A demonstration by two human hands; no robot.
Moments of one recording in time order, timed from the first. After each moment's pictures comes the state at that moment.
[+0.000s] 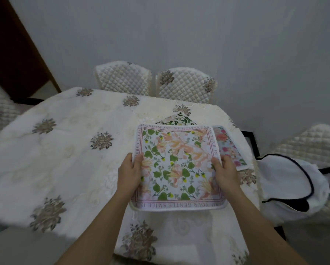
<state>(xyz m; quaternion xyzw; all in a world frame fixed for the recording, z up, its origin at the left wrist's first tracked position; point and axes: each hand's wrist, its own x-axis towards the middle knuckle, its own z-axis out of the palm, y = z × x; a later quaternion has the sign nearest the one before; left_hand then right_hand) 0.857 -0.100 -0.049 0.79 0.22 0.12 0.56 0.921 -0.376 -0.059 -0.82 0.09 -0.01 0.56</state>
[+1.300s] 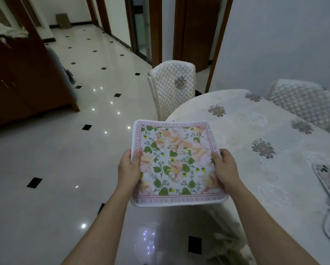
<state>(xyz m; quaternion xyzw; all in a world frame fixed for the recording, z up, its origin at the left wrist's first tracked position) 0.443 0.271 -0.037 0.60 0.52 0.37 0.49 0.689 0.124 -0.037 -0.80 -0.25 0.21 0.50</state>
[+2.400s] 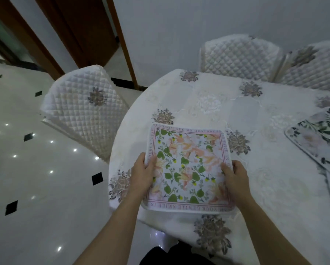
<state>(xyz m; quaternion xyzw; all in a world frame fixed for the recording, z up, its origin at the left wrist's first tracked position) 0.795 0.454 -0.111 0.77 0.30 0.09 0.56 0.885 0.184 -0.134 -0.82 0.10 0.10 0.56</state>
